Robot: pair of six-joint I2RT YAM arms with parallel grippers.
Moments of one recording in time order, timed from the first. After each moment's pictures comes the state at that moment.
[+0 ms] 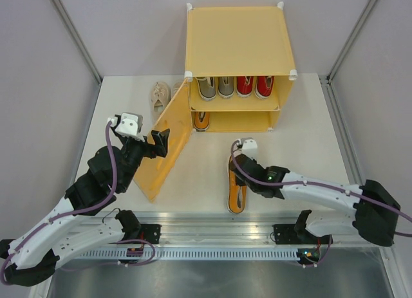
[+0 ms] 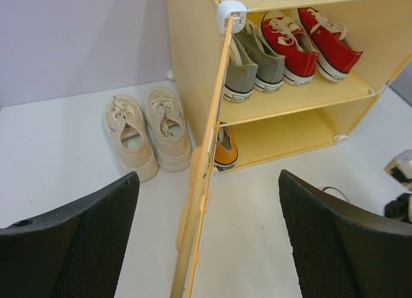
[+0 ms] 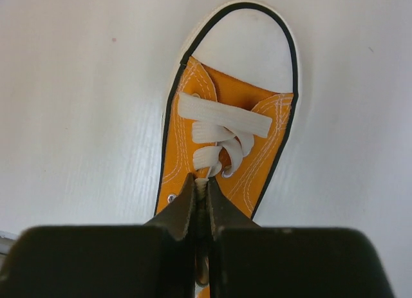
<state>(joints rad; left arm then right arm) -0.92 0.66 0.98 -0.34 -0.63 -0.06 1.02 1.16 0.67 -0.41 0.50 0.79</state>
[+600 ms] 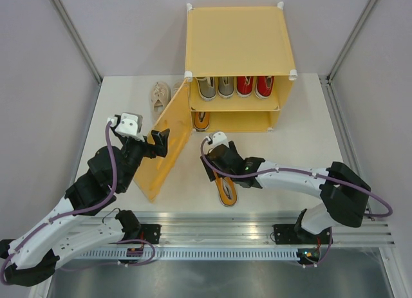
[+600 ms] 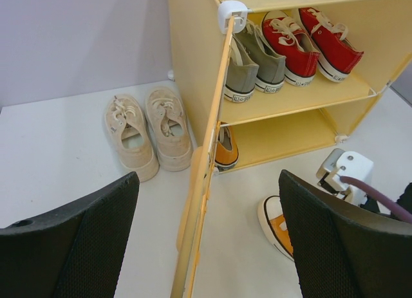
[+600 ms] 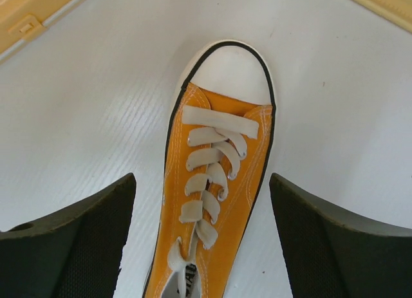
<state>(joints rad) -0.92 0.66 0.98 -0.34 -0.63 -0.06 1.02 1.53 0.91 -0.18 0.40 0.35</state>
